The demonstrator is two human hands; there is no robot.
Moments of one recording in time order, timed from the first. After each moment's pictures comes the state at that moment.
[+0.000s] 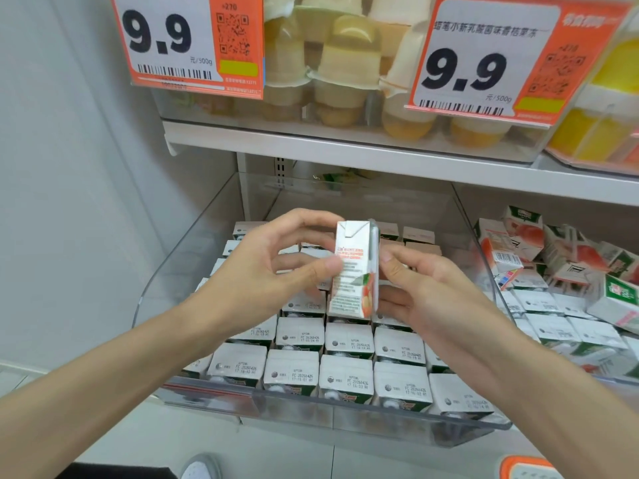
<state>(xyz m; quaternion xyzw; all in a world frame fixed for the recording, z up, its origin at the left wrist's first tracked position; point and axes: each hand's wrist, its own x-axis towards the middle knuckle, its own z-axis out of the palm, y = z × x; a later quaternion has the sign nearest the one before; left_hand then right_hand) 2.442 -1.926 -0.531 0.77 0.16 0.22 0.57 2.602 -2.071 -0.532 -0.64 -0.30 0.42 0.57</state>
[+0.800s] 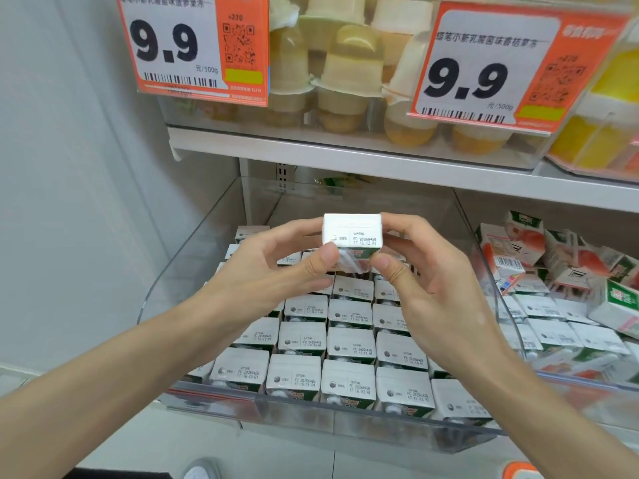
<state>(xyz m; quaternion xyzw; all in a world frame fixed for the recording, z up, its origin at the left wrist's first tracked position) 2.441 -1.924 -0.531 0.73 0.16 0.20 0.63 2.599 -2.073 -0.538 -0.66 -0.52 0.10 0.53</state>
